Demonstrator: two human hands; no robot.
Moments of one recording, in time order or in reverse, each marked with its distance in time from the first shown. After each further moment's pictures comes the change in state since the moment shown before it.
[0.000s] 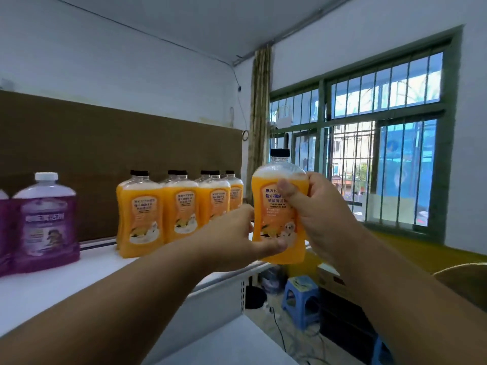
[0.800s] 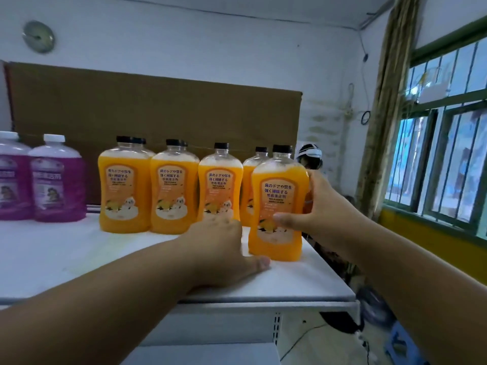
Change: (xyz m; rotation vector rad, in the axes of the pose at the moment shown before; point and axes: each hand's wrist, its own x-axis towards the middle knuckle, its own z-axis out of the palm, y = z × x) left_hand 0.121 -0.052 0.077 0.641 0.065 -0.750; right_hand 0.189 0.169 -0.022 -0.209 -0.665 -0.059
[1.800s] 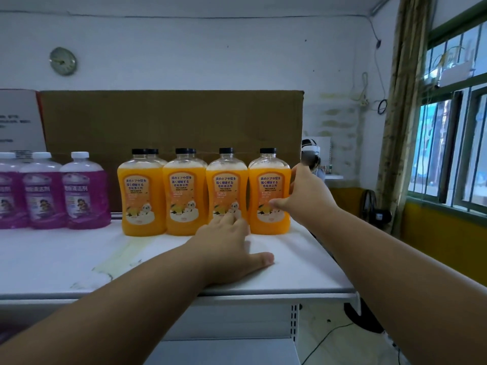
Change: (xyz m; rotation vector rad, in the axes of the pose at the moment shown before) left_hand -0.006 0.004 -0.001 0.031 0.020 -0.012; right_hand 0.075 0.034 0.029 -0.345 0.269 -0.052
